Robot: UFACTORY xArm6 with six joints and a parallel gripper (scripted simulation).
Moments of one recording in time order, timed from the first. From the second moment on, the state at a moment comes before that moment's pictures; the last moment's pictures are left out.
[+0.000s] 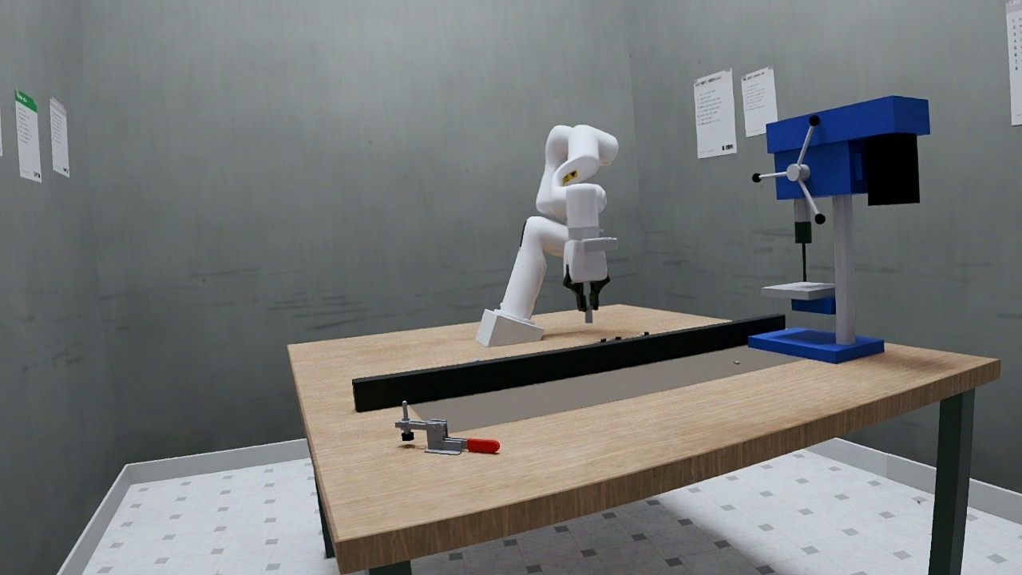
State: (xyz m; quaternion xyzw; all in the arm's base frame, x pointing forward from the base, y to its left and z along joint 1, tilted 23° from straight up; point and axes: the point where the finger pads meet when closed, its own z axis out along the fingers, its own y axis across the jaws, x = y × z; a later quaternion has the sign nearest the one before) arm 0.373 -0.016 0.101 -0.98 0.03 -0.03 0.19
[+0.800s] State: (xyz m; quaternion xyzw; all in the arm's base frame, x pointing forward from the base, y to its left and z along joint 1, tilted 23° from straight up) arm 0.380 -0.012 0.104 -0.98 0.03 -0.03 0.19
